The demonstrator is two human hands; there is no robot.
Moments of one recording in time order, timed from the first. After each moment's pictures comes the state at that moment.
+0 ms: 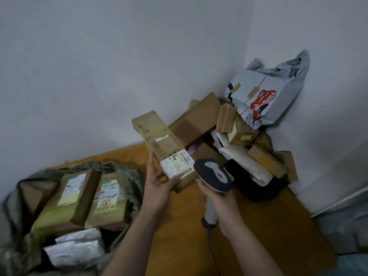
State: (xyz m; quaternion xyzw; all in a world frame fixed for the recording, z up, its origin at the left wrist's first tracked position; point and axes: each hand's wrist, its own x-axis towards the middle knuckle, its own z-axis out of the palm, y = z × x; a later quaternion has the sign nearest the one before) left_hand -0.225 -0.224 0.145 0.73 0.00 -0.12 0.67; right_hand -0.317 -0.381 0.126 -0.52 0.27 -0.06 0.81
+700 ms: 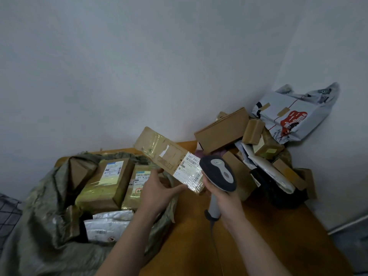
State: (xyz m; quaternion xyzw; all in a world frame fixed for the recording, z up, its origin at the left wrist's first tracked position) left_hand -0.242 -0.083 0.176 0.87 0.01 -0.08 0.48; right_hand -0.318 -0.259 0.175 -0.57 0.18 -0.08 0.79
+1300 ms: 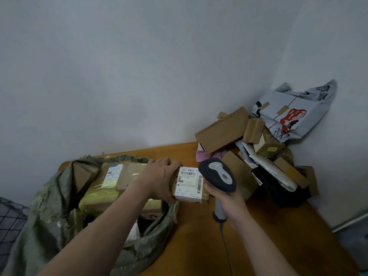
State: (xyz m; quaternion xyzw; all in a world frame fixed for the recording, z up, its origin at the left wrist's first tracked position) left_hand -0.181 -0.069 0.199 0.92 -0.39 -0.06 -0.03; right_hand -0.322 -0.268 0.172 -0.63 0.18 -0.06 0.75
